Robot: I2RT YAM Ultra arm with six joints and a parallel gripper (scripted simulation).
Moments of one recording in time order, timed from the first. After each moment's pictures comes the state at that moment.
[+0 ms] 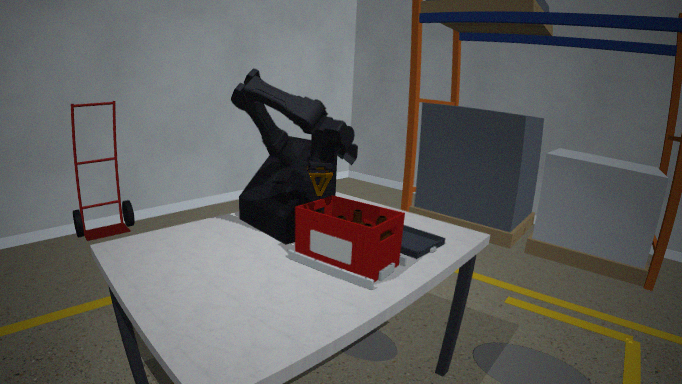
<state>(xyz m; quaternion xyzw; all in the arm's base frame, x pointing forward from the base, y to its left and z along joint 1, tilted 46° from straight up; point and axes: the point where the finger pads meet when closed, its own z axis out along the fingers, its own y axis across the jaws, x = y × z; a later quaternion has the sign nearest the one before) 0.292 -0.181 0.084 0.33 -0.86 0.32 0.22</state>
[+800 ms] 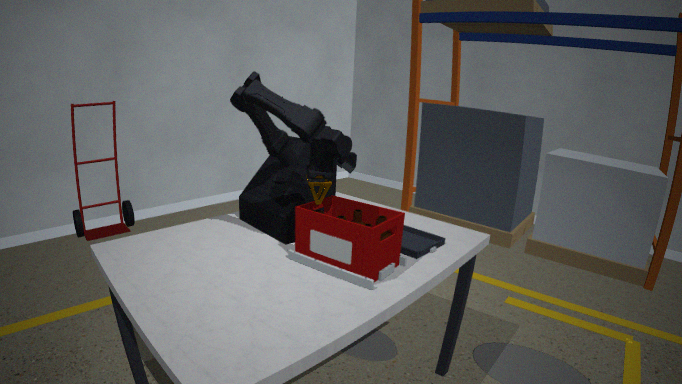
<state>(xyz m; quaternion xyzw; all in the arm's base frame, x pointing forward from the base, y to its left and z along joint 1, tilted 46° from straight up) 0.286 -0.199 0.067 0.33 -0.86 0.32 0.22</state>
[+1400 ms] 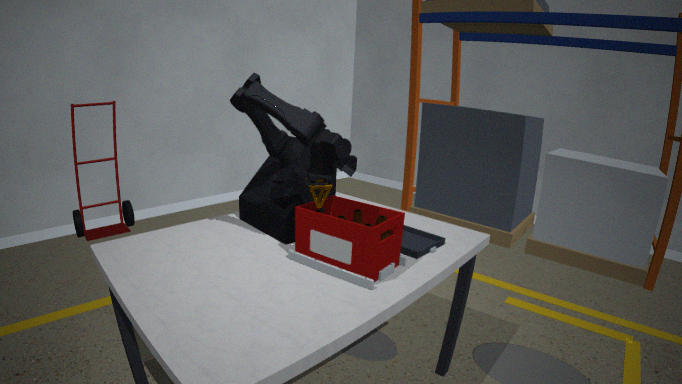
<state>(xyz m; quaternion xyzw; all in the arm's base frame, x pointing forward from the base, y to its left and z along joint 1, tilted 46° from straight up) 0.289 -0.207 0.060 0.33 -0.86 0.32 0.22</state>
